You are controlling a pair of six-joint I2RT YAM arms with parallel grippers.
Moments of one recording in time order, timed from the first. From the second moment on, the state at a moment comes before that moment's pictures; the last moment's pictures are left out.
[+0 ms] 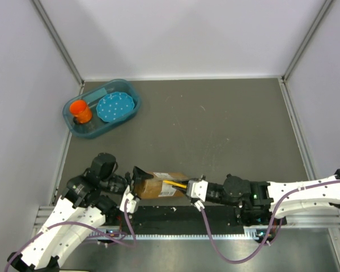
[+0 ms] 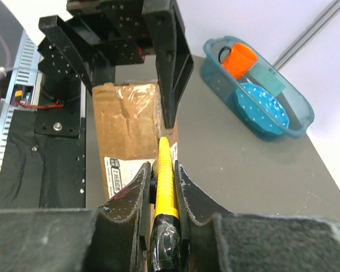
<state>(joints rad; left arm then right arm) -0.56 0.47 0.63 -0.96 0.89 1.39 1.56 0.86 0.53 0.28 0.22 -0.43</state>
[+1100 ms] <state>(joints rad) -0.56 0.47 0.63 -0.96 0.89 1.40 1.56 0.88 0.54 0.30 0.22 -0.42</state>
